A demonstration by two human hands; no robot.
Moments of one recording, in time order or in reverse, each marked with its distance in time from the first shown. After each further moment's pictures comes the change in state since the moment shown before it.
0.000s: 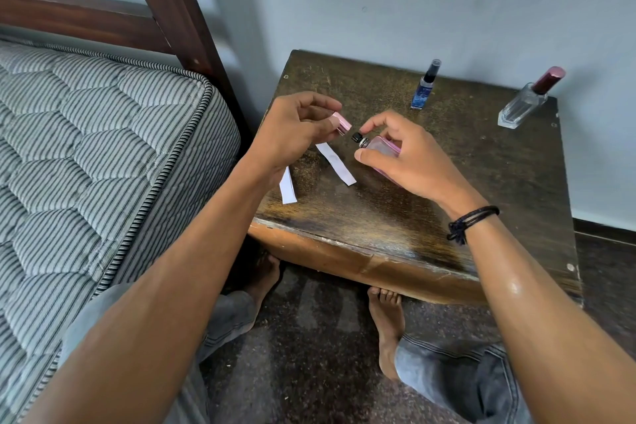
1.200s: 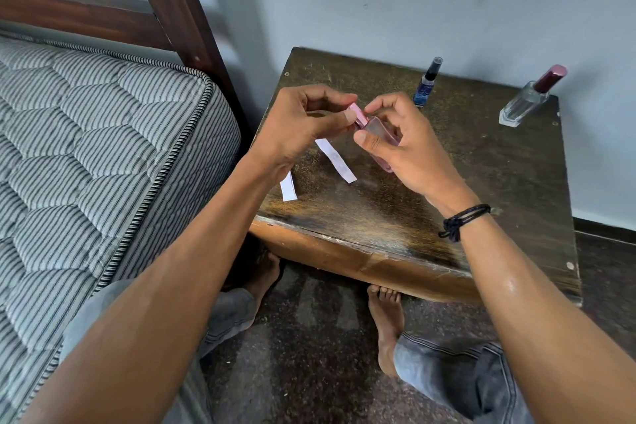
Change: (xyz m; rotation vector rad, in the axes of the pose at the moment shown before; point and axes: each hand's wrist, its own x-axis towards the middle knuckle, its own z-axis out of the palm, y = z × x) left_hand -0.002 0.004 0.005 -0.109 -0.080 0.122; right_hand 0.001 -0.006 0.007 0.333 0.064 -0.105
